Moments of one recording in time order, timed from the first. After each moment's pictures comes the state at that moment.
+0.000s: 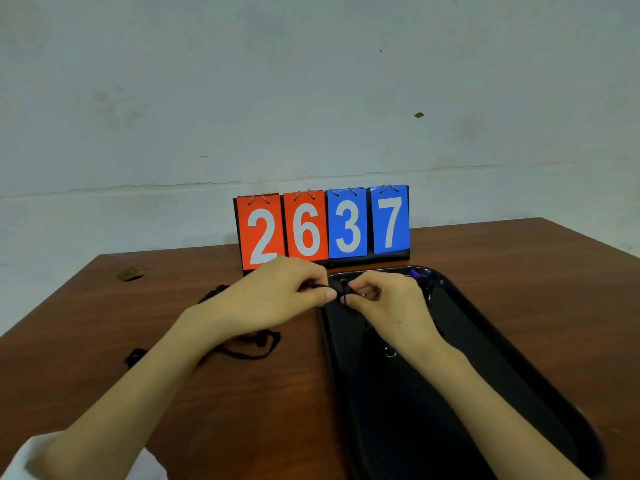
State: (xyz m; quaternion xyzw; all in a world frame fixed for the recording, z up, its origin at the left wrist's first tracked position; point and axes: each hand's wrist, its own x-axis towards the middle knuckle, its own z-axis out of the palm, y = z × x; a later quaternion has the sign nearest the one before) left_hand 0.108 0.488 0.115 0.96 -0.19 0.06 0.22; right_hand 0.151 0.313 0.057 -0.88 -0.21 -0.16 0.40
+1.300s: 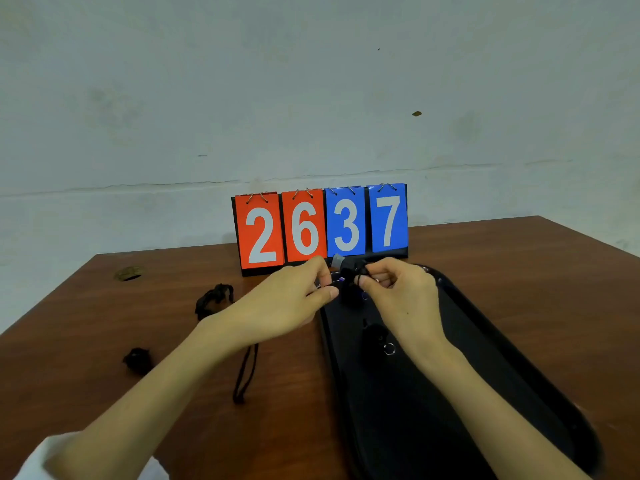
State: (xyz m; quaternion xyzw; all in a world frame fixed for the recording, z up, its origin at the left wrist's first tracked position) left_hand 0.114 0.480 0.094 0.94 -0.17 0.04 0.29; right_hand 0.152 0.311 0.059 -0.85 -0.11 -0.23 0.46
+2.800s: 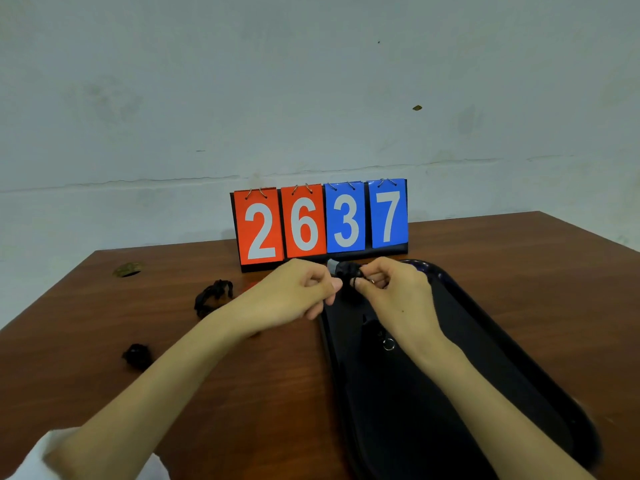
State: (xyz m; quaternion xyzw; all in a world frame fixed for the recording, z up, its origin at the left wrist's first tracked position) left_hand 0.117 0.477 0.096 0.91 -0.14 -0.01 0.39; right_hand 0.152 0.311 0.056 -0.87 -0.13 -0.21 0.44
